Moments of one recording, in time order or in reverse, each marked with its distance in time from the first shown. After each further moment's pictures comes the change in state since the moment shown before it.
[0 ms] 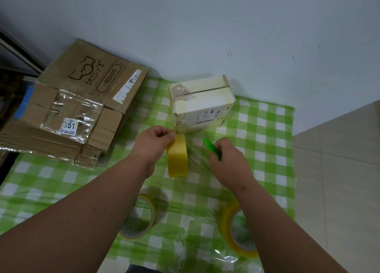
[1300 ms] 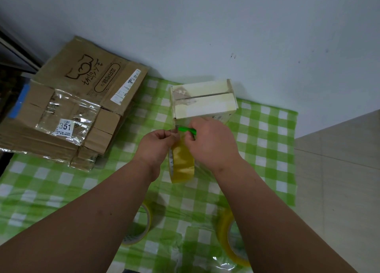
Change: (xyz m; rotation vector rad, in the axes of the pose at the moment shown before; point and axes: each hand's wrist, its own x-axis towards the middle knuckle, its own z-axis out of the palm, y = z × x) left_hand 0.007 -0.002 0.018 -0.212 0.007 -0.012; right_hand 0.040 -0.072 -0.014 -0.323 0.118 -0.384
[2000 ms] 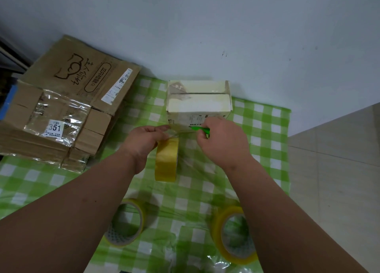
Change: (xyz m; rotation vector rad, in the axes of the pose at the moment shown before) left_hand 0.005 0.020 -0.008 0.020 -0.082 -0.070; right_hand -0.009 0.041 -0.006 -0.033 0.024 0.120
